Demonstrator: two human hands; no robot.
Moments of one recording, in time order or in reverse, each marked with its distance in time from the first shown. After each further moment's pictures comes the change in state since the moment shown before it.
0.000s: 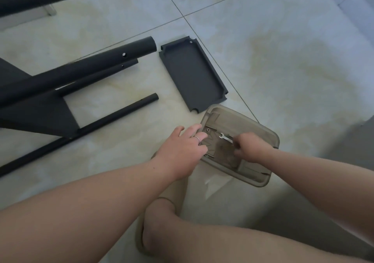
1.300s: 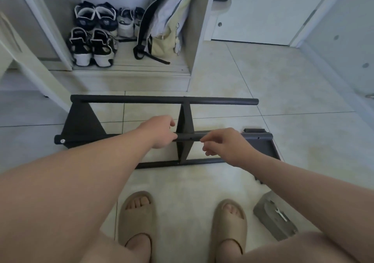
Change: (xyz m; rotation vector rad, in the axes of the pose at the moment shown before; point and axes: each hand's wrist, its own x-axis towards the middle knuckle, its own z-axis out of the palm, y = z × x) left_hand -0.306 -0.193 -0.153 -0.667 0.253 -0.957; right_hand -0.188 -0.386 -0.155 0.490 0.213 -0.553
